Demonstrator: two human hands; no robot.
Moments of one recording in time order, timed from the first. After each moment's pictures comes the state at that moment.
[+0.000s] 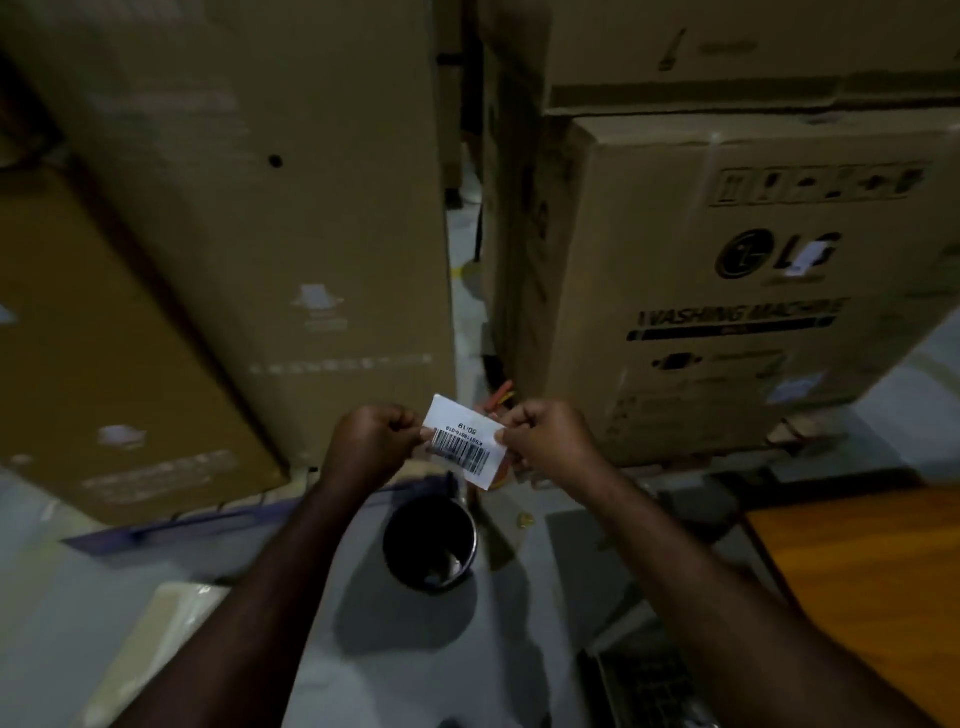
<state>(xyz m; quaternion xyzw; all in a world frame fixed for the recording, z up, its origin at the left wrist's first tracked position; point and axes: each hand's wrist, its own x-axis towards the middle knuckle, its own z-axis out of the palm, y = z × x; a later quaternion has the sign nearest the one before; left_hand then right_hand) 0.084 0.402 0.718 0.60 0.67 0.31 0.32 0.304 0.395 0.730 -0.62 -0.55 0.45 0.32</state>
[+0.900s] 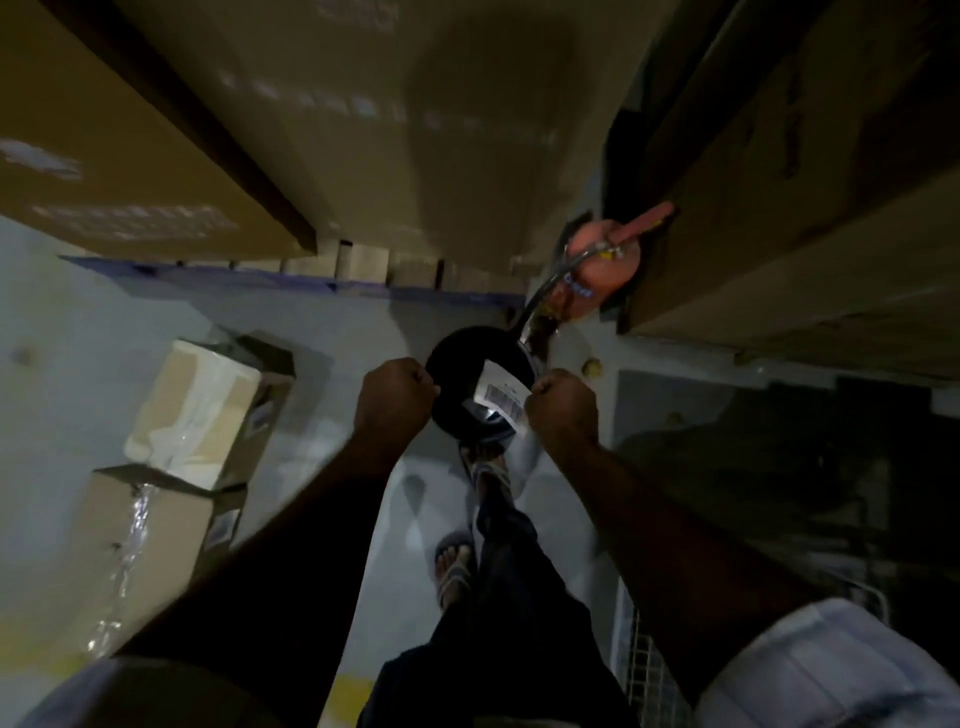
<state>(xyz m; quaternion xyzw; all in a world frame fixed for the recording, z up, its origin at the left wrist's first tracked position) 0.001 0.538 0.416 0.40 0.83 0.07 0.38 0.188 0.573 0.407 -0.76 -0.51 0.40 0.00</state>
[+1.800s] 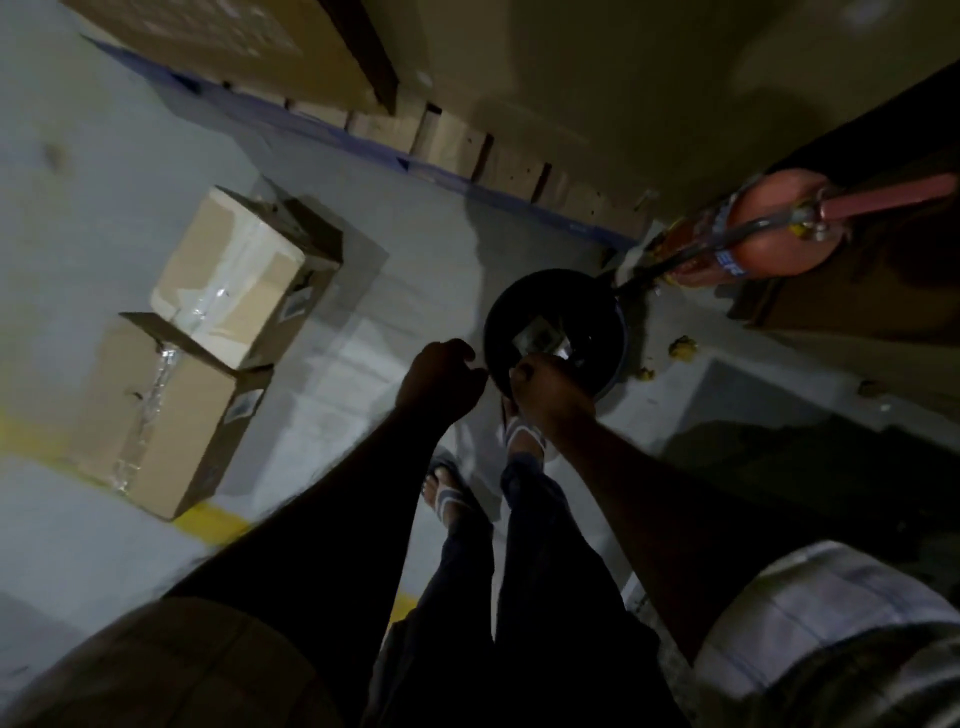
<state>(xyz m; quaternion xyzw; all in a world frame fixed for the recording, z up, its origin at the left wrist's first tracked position) -0.045 0.527 0.295 0.32 0.83 -0.04 0.45 0.091 0.580 0.259 -0.57 -0.64 0.49 -0.17</state>
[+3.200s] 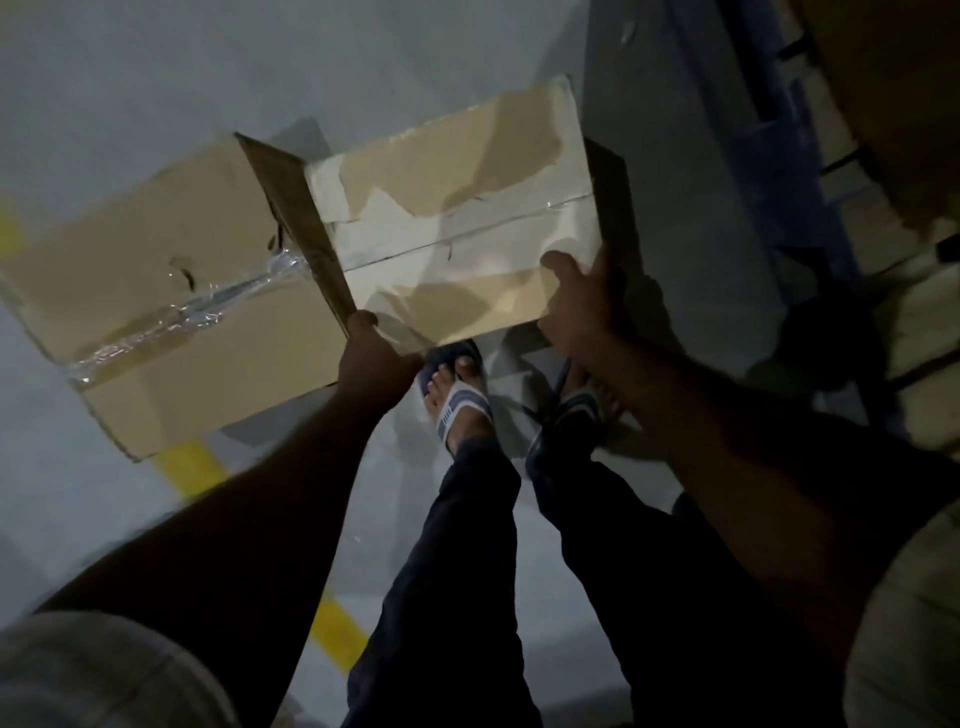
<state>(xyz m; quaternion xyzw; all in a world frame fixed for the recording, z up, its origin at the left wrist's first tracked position) -0.461 0.279 -0.010 -0.19 0.86 0.16 0.44 -0.389 0.490 -0.092 -0.24 -0.85 0.25 -0.40</state>
